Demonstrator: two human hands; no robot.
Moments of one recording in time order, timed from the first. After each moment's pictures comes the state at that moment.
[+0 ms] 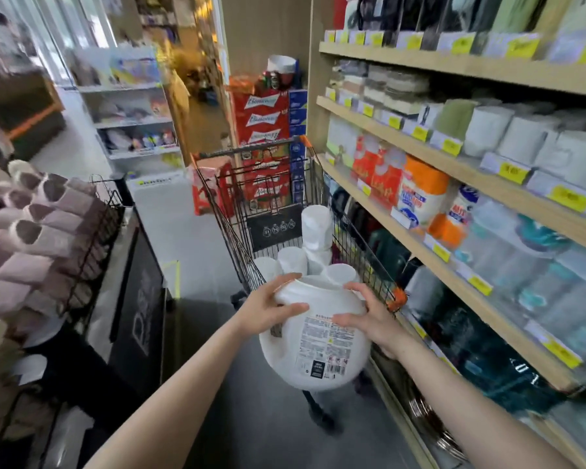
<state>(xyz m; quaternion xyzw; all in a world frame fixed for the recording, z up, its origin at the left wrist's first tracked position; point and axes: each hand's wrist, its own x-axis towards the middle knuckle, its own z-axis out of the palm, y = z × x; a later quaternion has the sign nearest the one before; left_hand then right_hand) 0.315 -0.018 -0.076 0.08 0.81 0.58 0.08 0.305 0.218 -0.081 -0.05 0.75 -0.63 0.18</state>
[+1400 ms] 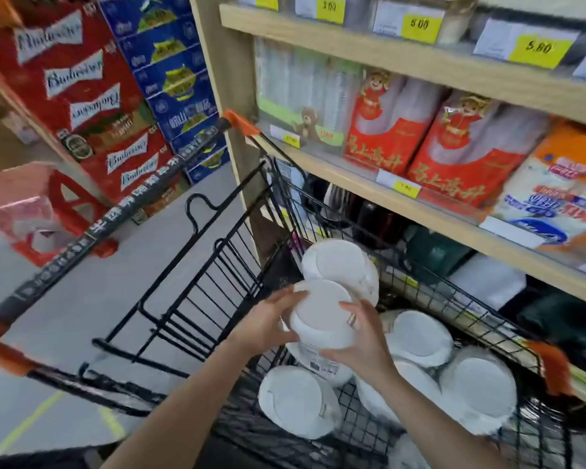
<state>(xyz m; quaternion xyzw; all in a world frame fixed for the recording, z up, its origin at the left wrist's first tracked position) -0.304 -0.174 -0.255 0.42 0.84 0.25 0.21 -0.157 0.003 -0.266 0.17 0.85 -0.47 -0.14</state>
